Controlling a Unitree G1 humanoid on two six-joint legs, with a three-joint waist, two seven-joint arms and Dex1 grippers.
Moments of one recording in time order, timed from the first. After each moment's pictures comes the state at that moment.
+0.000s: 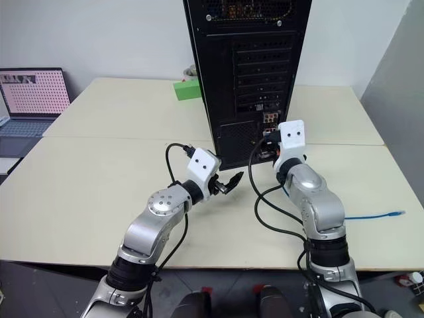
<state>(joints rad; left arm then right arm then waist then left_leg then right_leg) -0.43 0.21 -0.23 -0.24 -0.06 0.58 -0.37 -0.58 -0.16 -0.02 -0.22 0.22 0.77 0.06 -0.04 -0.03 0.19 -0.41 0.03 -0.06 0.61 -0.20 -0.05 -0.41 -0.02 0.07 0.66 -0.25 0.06</state>
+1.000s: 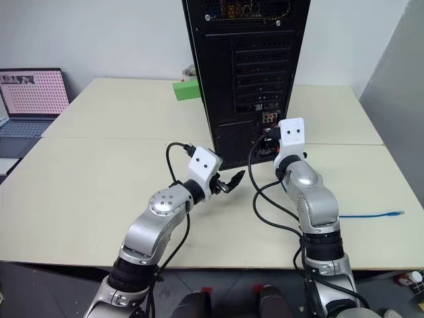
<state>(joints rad) -0.43 0.21 -0.23 -0.27 -0.05 0.59 -0.36 -0.61 -0.14 -0.02 -0.14 0.18 0.70 0.07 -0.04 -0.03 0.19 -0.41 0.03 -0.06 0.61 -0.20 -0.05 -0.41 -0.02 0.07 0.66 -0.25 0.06</state>
